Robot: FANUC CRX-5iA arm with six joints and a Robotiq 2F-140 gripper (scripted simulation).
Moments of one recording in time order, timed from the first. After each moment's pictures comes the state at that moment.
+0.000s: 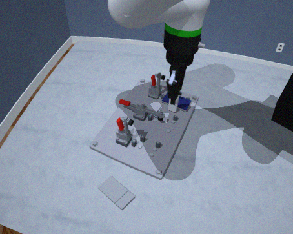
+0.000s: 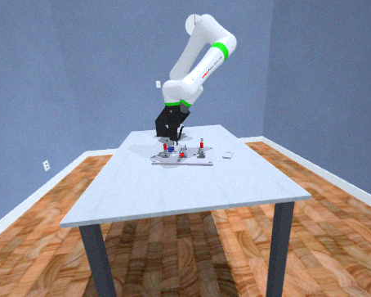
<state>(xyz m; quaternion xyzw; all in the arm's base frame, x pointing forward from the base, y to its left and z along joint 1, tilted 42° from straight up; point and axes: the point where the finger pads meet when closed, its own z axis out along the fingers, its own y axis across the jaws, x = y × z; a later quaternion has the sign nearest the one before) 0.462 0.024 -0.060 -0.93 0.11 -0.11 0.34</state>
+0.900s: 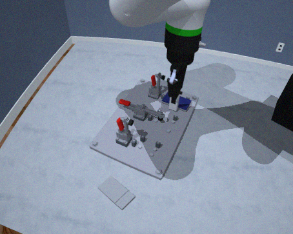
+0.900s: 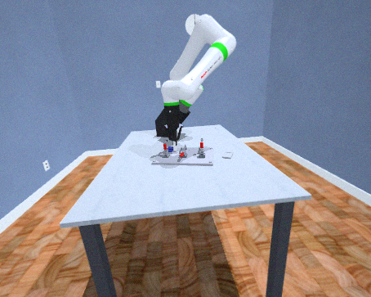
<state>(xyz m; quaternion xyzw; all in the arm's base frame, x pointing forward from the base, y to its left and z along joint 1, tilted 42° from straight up) 0.461 0.020 -0.064 -0.93 0.11 -0.11 0.34</state>
